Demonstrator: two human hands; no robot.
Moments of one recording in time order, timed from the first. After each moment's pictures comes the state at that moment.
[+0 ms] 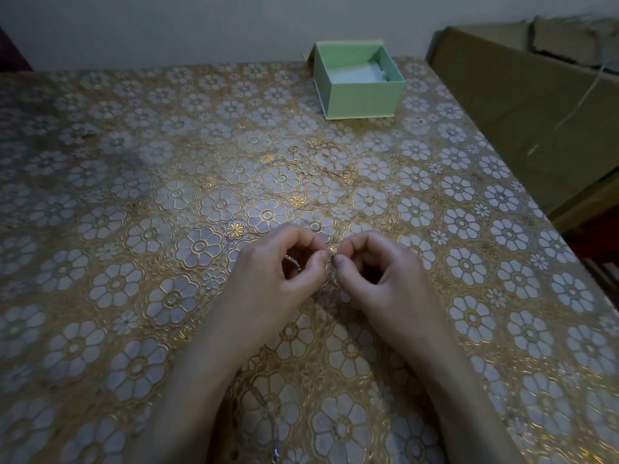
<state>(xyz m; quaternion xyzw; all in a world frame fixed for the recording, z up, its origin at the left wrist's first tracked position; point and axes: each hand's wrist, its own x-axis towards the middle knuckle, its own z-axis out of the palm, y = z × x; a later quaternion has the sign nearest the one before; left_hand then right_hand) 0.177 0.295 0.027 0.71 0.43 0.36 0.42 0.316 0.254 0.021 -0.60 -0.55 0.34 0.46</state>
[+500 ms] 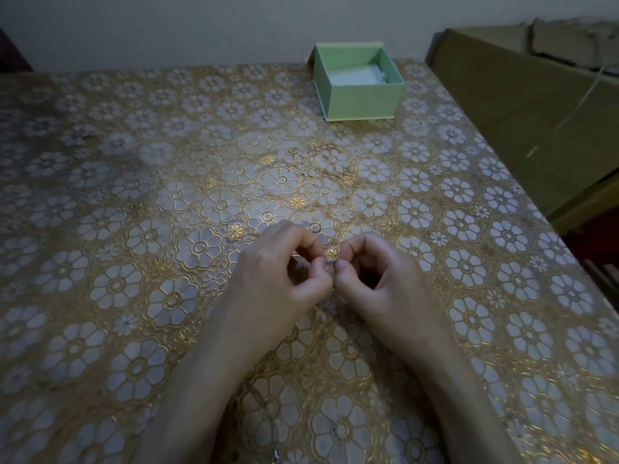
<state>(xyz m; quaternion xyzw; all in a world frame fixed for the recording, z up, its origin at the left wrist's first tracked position) 0.178 0.295 0.024 0.78 0.42 0.36 0.28 0.317 0.253 0.025 -0.59 -0.57 0.34 0.45</state>
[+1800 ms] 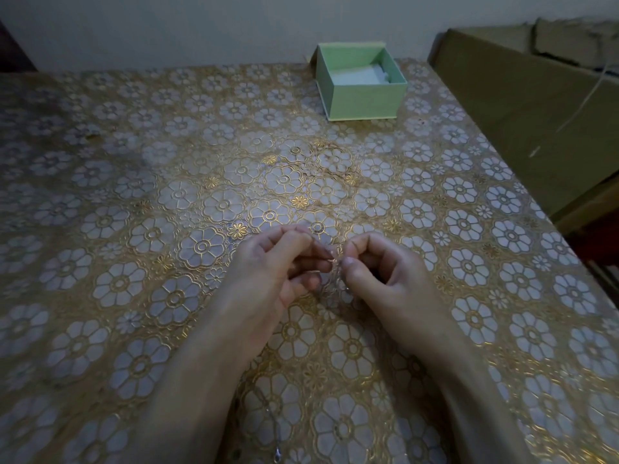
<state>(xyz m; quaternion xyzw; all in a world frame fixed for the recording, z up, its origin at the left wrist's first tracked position) 0.186 0.293 0.043 0.37 0.41 0.41 0.72 0.320 0.252 0.029 -0.53 -0.52 0.46 0.49</state>
